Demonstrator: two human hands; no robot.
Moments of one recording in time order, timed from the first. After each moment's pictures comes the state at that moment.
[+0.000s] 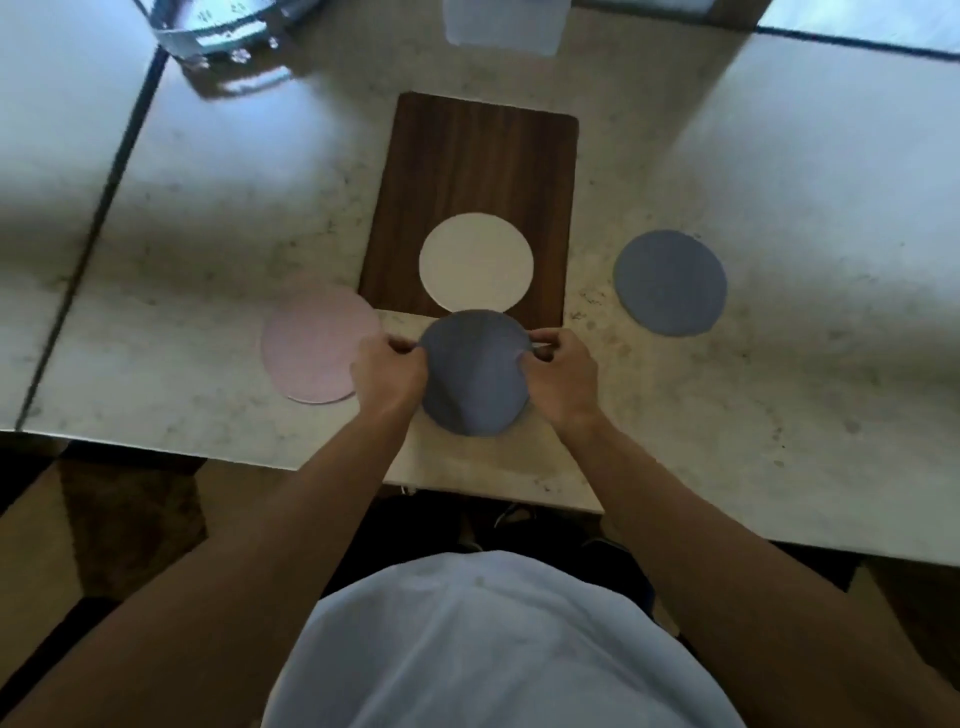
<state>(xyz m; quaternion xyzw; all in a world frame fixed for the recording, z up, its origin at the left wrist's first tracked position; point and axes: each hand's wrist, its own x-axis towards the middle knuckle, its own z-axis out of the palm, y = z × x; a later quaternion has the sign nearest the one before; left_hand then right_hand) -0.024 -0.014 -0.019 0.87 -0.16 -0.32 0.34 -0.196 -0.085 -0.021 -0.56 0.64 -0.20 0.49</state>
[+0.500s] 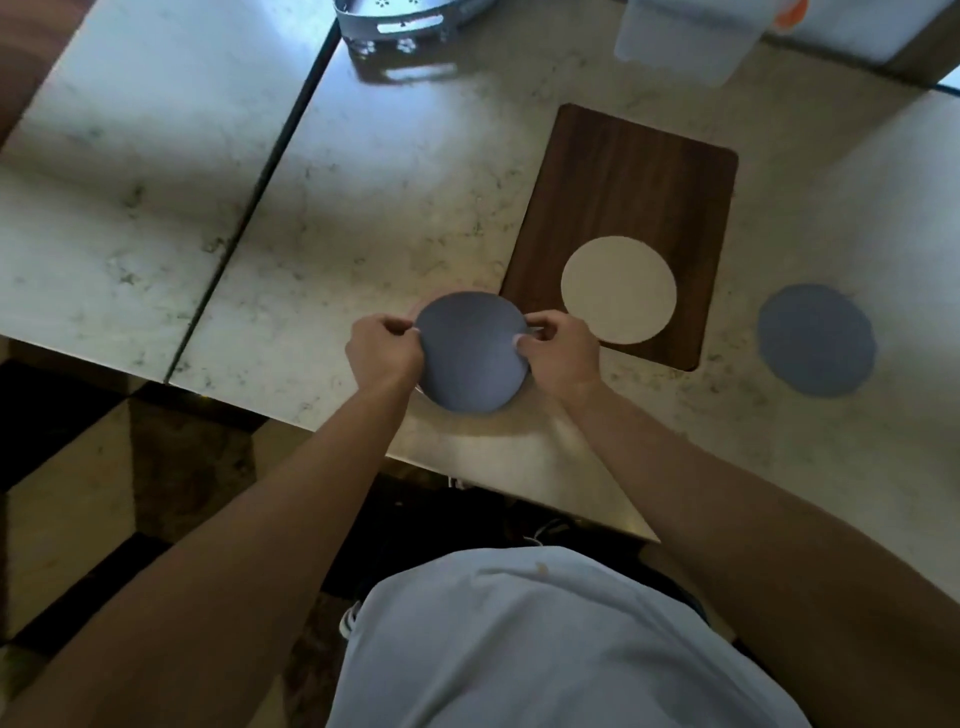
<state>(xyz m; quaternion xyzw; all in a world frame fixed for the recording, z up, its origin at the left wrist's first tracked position) 0.128 0.038 -0.016 0.89 -0.07 -0.27 0.37 -0.030 -0.071 -0.031 -0.69 0.57 -0.11 0.44</state>
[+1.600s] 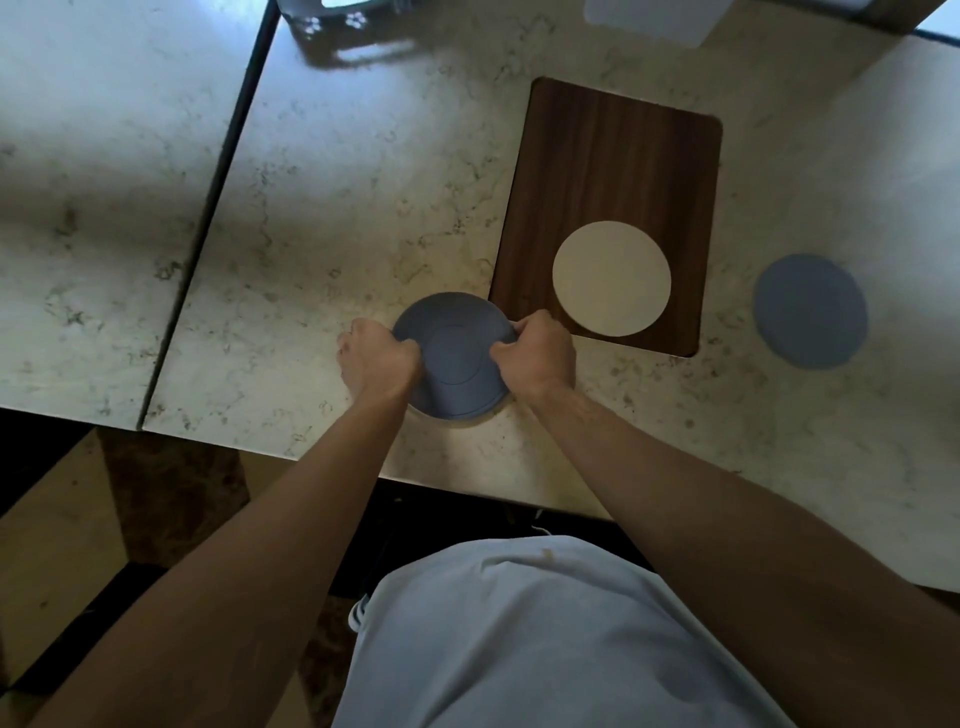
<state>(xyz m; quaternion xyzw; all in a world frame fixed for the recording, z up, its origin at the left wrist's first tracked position) 0.152 0.018 -0.032 0.92 -0.18 -0.31 0.19 0.007 -0.062 -0.034 -0.65 0.66 -0.03 0.37</state>
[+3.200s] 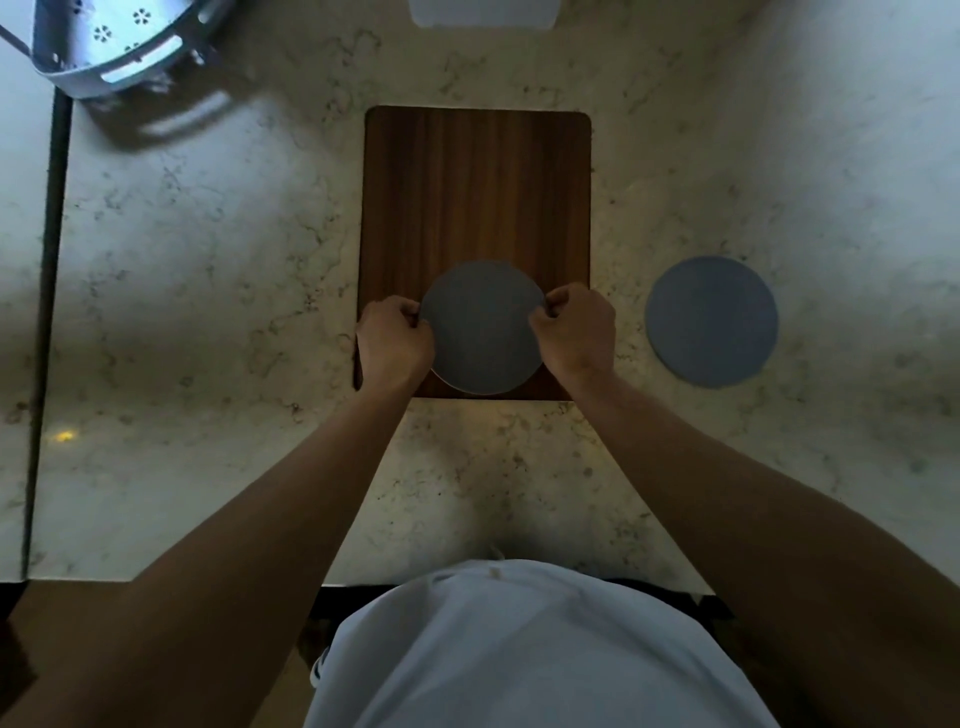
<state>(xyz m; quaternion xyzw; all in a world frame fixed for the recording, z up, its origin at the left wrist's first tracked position) 0.053 -0.159 -0.046 0.87 -0.32 -0.32 0.21 -0.130 -0.228 -0.051 -0.62 0.70 -0.10 0.34</state>
